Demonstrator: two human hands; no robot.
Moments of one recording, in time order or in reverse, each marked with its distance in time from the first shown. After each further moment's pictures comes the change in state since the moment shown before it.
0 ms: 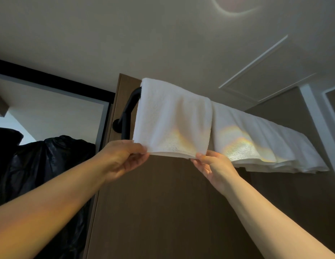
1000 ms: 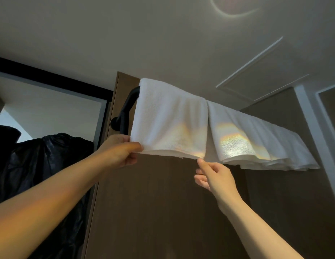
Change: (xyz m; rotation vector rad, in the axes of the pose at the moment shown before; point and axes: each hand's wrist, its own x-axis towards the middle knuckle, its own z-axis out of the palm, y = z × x) left_hand -0.003 0.003 0.000 0.489 0.080 0.142; right_hand -0.038 0.024 -0.015 -0.501 0.194 -0.188
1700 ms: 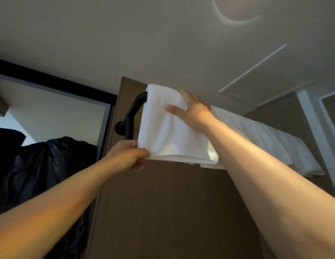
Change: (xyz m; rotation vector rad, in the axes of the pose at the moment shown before) left_hand -0.002 0.001 -0.001 0.074 -0.022 0.026; right_hand 0.097 -0.146 0.059 -0.859 -0.124 -0.627
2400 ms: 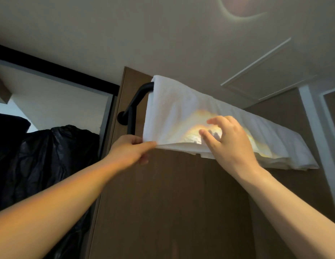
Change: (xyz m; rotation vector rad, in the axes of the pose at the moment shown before) left_hand -0.021 -0.010 0.006 0.146 0.085 0.078; right_hand -0.135 0.014 -0.018 -0.029 0.237 0.049
